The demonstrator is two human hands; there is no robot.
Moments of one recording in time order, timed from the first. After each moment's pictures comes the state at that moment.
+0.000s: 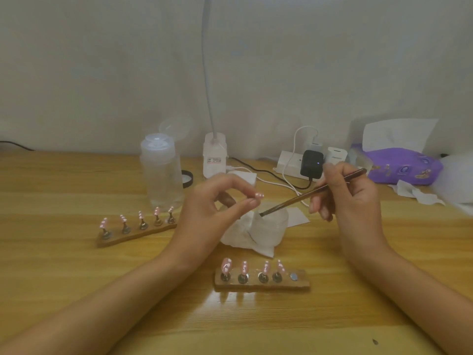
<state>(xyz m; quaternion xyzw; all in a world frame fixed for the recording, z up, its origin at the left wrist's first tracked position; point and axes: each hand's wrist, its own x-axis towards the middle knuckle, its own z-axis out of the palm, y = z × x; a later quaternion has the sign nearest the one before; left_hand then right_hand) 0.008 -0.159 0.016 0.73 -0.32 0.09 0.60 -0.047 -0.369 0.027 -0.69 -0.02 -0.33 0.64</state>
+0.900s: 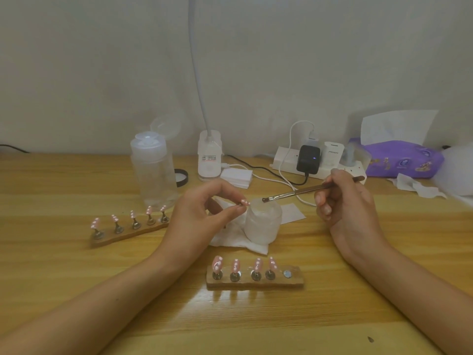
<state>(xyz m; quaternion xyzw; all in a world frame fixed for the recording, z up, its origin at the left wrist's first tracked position) 0.008 -0.156 0.007 0.78 -0.28 0.06 0.56 -0.046 -0.380 0.021 -0.54 0.09 -0.26 0.79</state>
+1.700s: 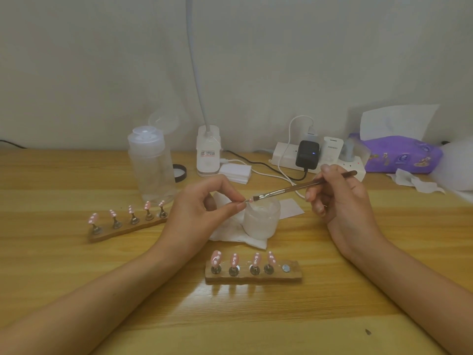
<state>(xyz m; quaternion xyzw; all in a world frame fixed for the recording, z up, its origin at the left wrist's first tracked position) 0.009 -0.156 0.006 0.77 -0.30 0.08 0.55 -0.046 -0.379 0.017 -0.60 0.04 -0.25 0.76</state>
